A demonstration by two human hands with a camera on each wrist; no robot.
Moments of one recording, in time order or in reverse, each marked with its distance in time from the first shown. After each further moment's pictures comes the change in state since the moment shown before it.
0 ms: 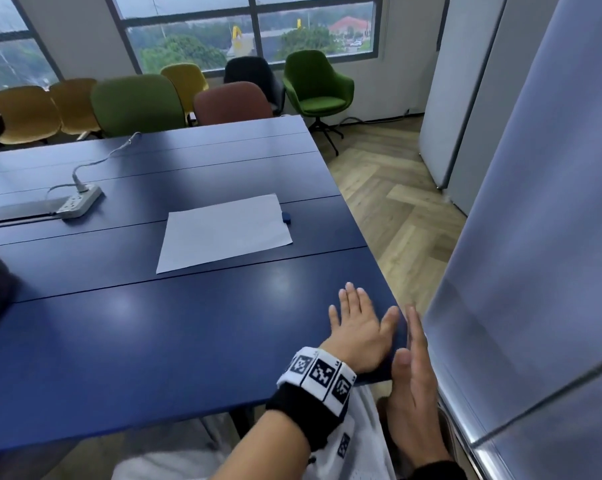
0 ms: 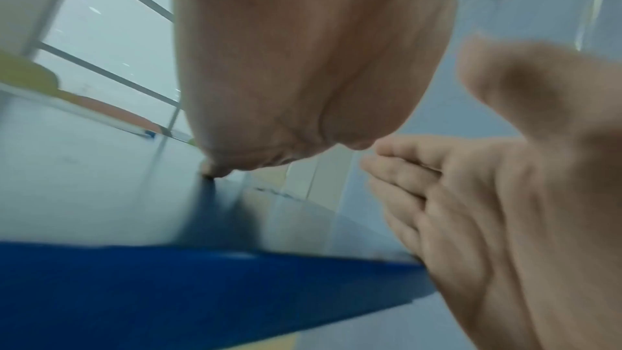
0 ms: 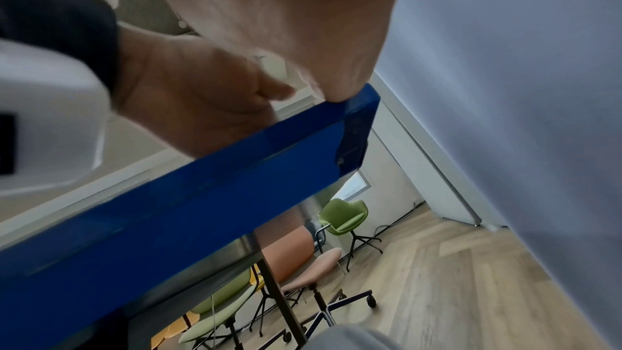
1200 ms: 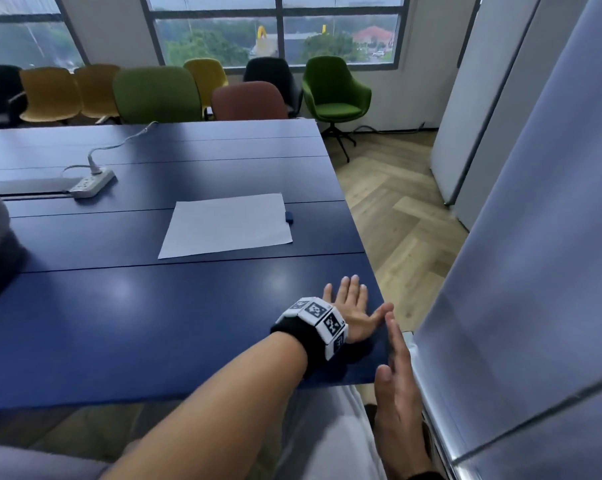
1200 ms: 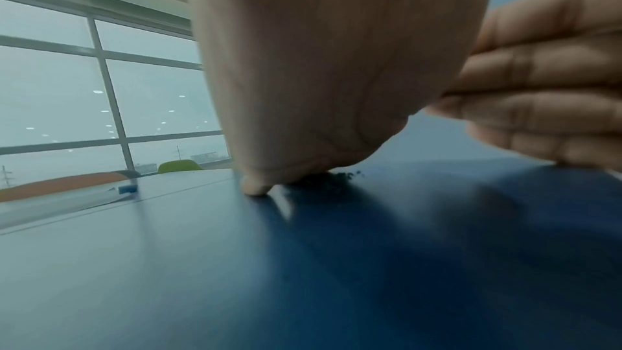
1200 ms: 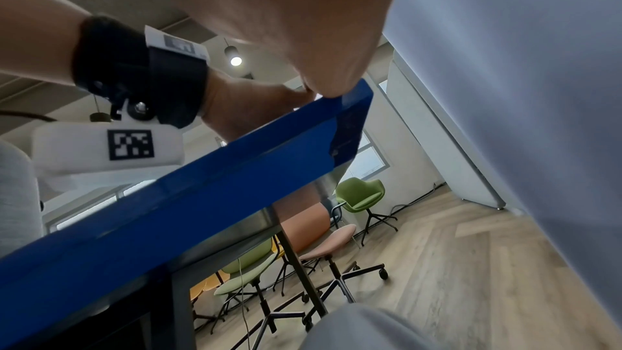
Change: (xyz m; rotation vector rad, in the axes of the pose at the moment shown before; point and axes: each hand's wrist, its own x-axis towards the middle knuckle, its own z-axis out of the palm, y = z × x) left_hand 0.033 0.005 -0.017 0.359 -0.077 -0.045; right_hand -0.004 0.000 -0.015 0.048 -0.142 -0.103
